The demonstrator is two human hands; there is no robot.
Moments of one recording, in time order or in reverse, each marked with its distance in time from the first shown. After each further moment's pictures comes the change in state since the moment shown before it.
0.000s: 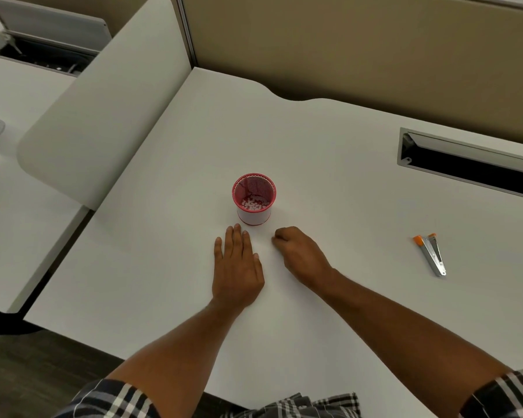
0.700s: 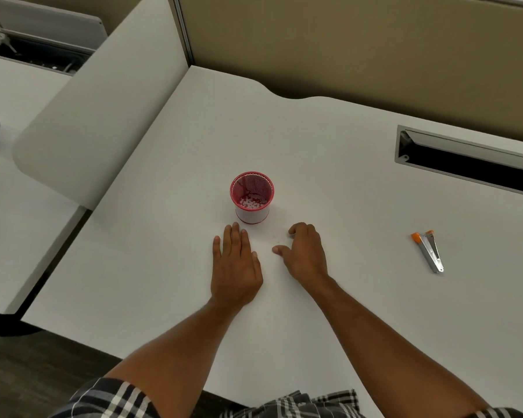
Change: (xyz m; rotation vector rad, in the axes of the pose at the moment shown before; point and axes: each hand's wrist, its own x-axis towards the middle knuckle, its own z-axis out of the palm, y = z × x) left_hand -0.001 0.000 -0.001 0.002 0.012 0.006; right_hand -0.004 -0.011 0.006 0.375 0.151 0.623
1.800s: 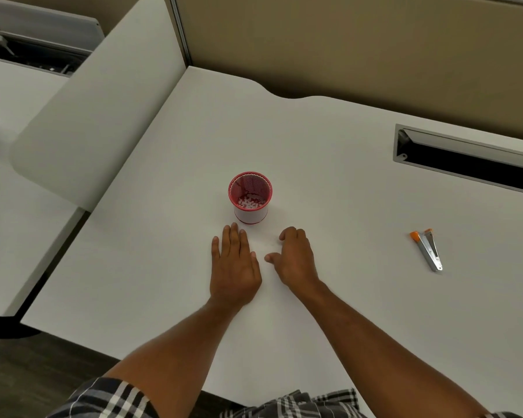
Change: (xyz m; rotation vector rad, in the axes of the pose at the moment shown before) left_hand 0.002 -0.001 0.002 0.000 -0.028 -0.016; right_hand -0.013 -0.015 0.010 -0.005 -0.054 0.004
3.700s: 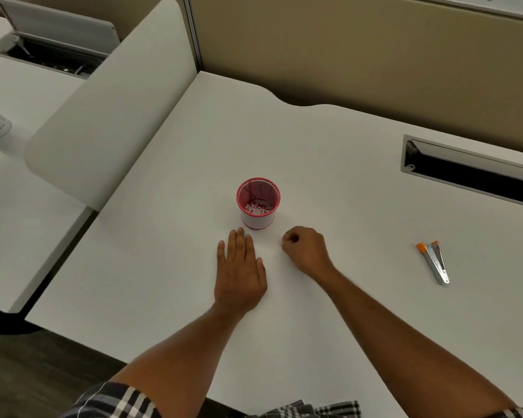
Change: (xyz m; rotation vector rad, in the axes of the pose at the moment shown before) left_hand -0.001 0.001 -0.004 -0.002 0.004 0.011; right_hand 0.031 -0.003 -0.031 0.201 -0.076 -0.003
